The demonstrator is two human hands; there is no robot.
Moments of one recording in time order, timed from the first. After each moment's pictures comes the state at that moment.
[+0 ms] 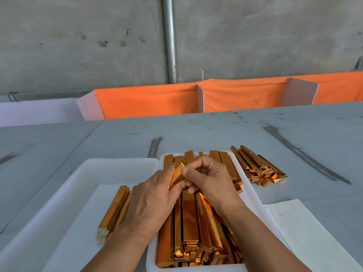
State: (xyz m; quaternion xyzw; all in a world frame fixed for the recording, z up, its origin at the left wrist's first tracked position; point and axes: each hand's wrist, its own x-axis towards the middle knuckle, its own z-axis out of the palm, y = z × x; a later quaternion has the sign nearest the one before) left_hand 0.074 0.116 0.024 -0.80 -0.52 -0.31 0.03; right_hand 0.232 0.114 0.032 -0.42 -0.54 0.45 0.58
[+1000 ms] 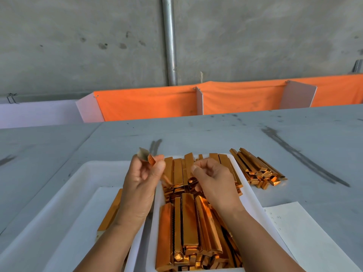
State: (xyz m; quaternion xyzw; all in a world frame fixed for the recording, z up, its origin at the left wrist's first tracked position) left_hand 0.062 0.129 0.034 -0.61 -0.36 -0.60 -0.38; right_hand 0.234 0.118 0.027 -0.56 -0.52 0.33 0.56
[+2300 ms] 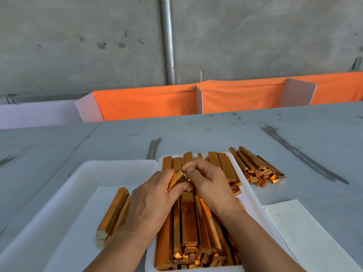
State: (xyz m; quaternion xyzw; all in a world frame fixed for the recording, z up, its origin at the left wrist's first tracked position) left_hand 0.073 0.123 0.017 -0.80 -0.50 -0.34 0.01; right_hand 0.230 0.117 0.025 -0.47 -0.59 0.37 0.54
